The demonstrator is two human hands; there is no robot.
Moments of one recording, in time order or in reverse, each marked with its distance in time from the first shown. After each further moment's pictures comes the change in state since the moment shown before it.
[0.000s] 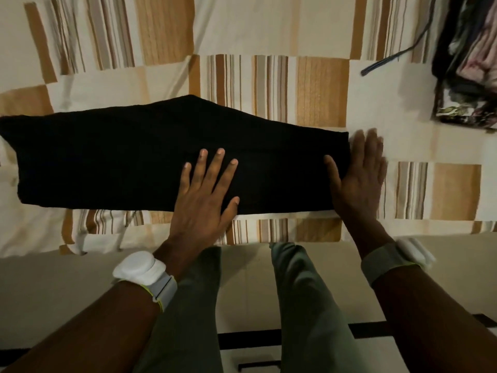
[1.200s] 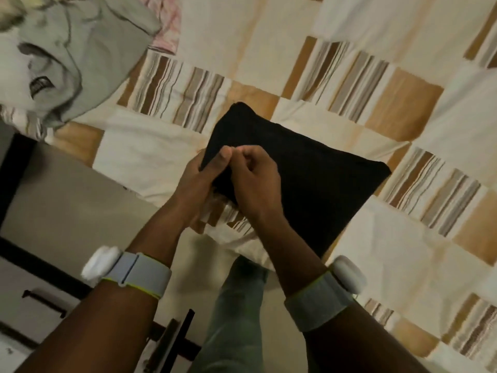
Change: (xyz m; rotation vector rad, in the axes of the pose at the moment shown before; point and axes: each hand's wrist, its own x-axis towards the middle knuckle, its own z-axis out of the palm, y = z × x) left_hand -0.094 -0.252 -0.071 -1.717 0.316 -0.830; right_hand -0.130 -0.468 0.090 0.697 -0.666 -0.152
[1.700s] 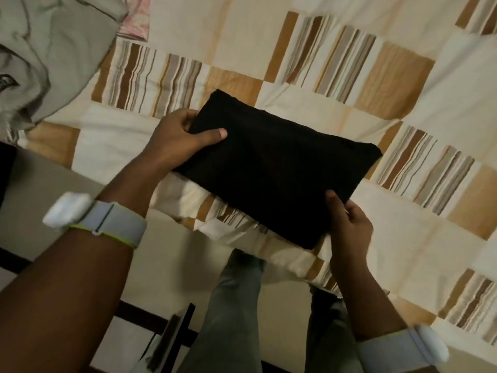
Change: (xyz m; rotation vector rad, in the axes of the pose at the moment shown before) left_hand 0.046 0.044 -0.018 0.505 0.057 -0.032; right_hand -0.039 0.119 -0.137 0.193 0.416 0.322
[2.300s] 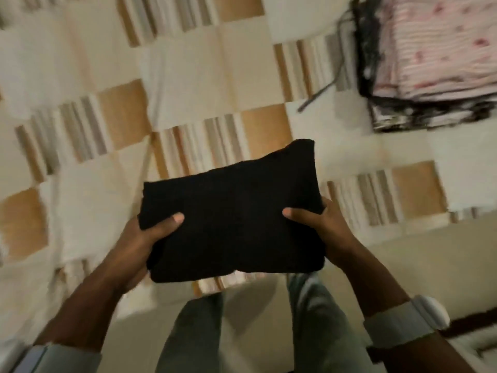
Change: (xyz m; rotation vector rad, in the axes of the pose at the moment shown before) left_hand -0.133 0.110 0.269 -0.101 -0.534 -0.082; right_hand 0.026 0.066 -0.293 0.428 -0.089 0.071
